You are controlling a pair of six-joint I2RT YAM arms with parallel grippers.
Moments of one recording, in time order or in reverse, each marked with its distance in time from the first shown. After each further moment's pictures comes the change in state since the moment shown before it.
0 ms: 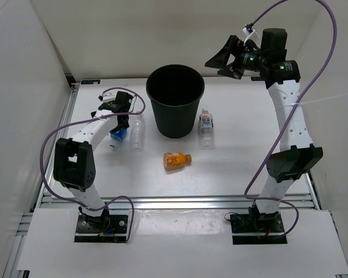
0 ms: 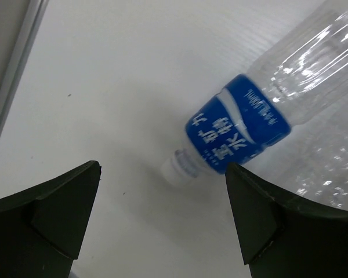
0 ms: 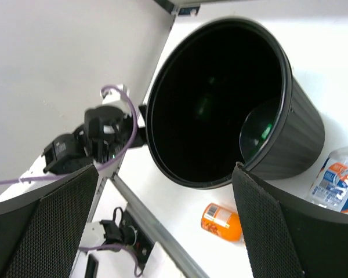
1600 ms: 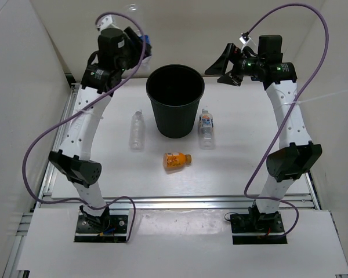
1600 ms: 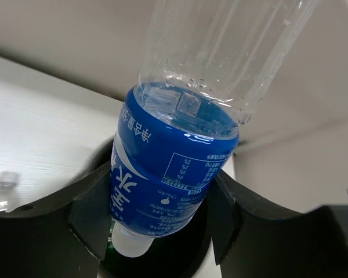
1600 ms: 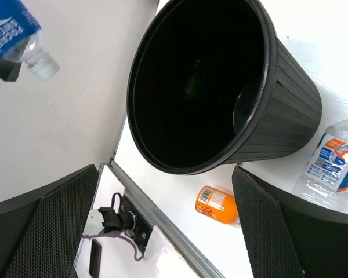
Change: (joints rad) left arm -0.085 0.070 0.890 0.132 0.538 -0.150; right arm -0.005 0.008 -0.076 -0.044 -0.021 -0.042
